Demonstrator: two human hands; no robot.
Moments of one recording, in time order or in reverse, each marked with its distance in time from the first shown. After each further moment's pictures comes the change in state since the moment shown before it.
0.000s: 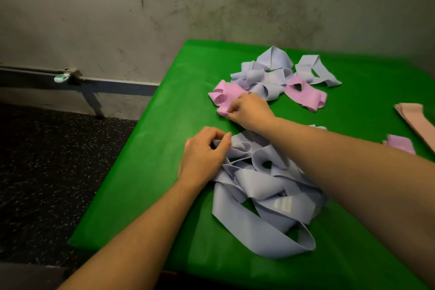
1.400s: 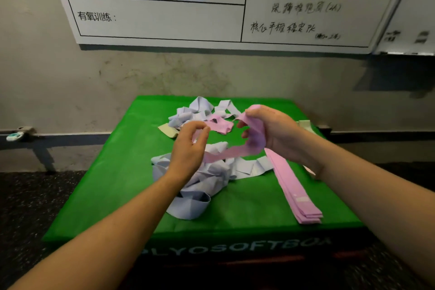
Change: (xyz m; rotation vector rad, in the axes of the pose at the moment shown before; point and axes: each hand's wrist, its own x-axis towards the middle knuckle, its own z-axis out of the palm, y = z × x) left_hand -0.081 0.208 0.011 -0.306 -0.016 0.338; right_hand -0.291 0.021 -0.248 1.383 0.084 0.214
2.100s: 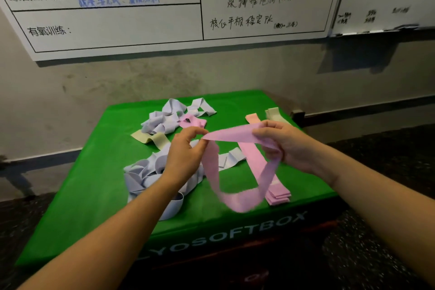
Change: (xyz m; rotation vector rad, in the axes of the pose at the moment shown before) left_hand -0.019 0.051 0.056 0.111 -0.173 -0.004; right_hand -0.084 0.019 -0.085 0.002 0.098 0.082
